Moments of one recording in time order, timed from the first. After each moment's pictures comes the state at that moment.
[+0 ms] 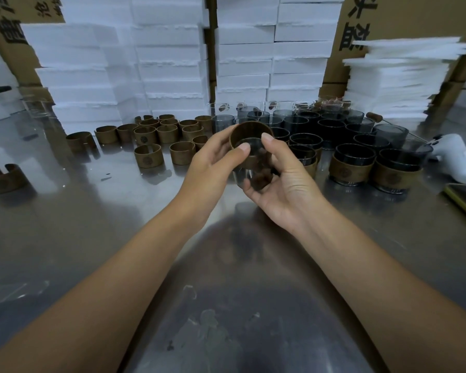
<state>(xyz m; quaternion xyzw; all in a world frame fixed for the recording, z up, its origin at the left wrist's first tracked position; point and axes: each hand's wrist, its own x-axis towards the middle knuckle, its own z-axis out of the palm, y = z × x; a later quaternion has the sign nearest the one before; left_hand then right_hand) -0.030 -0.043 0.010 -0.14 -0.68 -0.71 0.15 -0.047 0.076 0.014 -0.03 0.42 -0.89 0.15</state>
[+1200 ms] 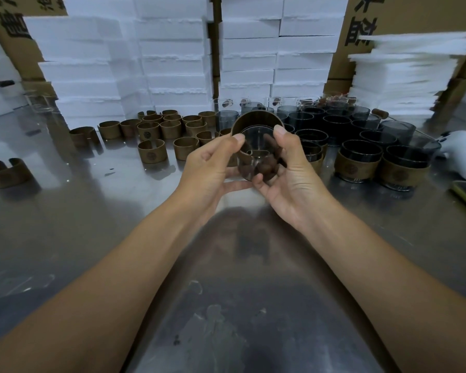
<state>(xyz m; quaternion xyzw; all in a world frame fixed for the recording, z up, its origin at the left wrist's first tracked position) -0.028 -0.044 0.010 -0.07 -0.60 -0.79 0.10 -0.044 0.073 0.014 -0.05 0.45 -0.89 0.10</state>
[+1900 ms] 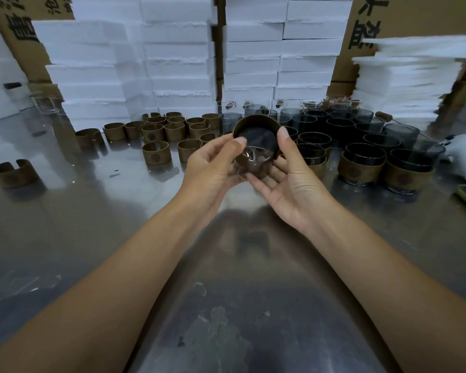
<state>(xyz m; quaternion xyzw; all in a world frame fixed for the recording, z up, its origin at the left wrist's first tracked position) -0.035 -0.049 0.008 -0.04 -0.57 -0.81 0.13 -0.050 0.074 0.010 -0.05 0.42 -0.90 0.14</state>
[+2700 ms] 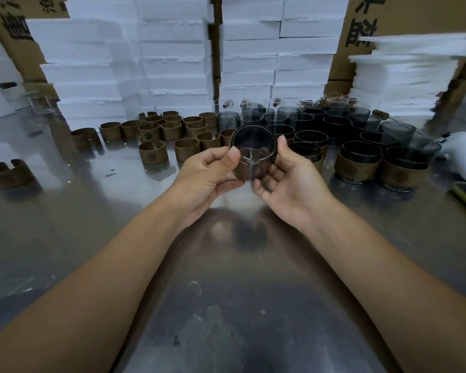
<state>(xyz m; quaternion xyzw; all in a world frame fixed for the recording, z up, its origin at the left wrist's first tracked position) -0.037 -0.066 0.000 -0.06 -0.61 -0.79 0.04 -0.054 0.080 0.008 -0.01 0.45 -0.88 0.15</state>
